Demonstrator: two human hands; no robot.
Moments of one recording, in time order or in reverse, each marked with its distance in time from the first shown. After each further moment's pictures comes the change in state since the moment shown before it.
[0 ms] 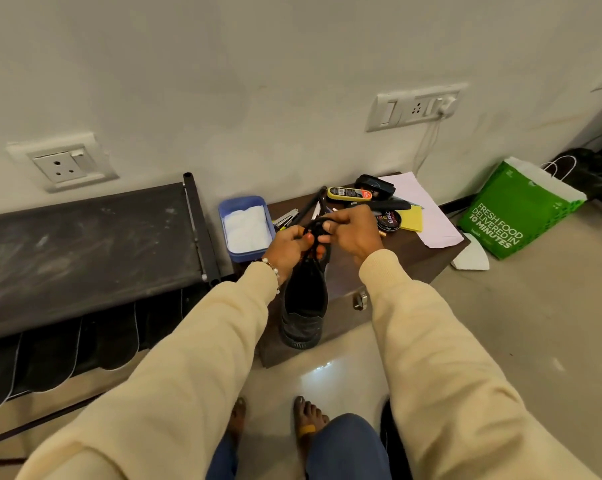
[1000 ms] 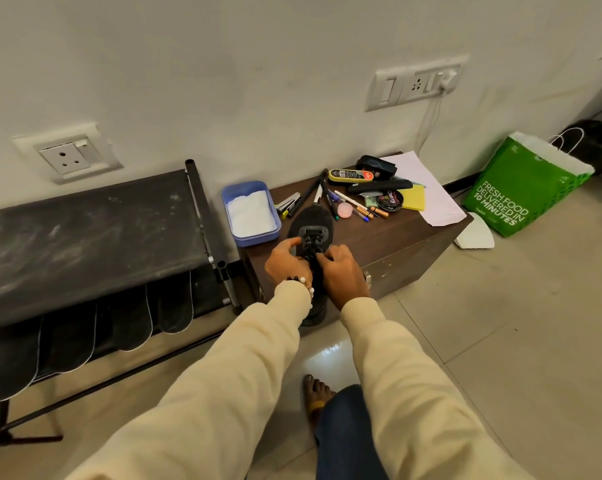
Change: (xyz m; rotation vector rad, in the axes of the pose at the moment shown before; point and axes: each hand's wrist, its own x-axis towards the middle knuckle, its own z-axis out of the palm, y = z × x) left_hand -0.033 -0.045 0.028 0.368 0.620 -0.099; right_hand -0.062 0.086 0.031 -0.871 -0.034 -0.396
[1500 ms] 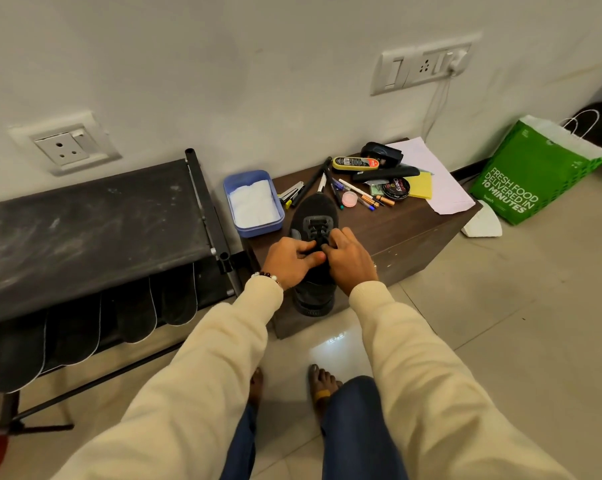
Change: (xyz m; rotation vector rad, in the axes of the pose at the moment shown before) left_hand 0.015 -0.011 -0.035 0.271 -0.533 0.311; right_hand 0.008 0.012 0.005 -0.137 0.092 -0.087
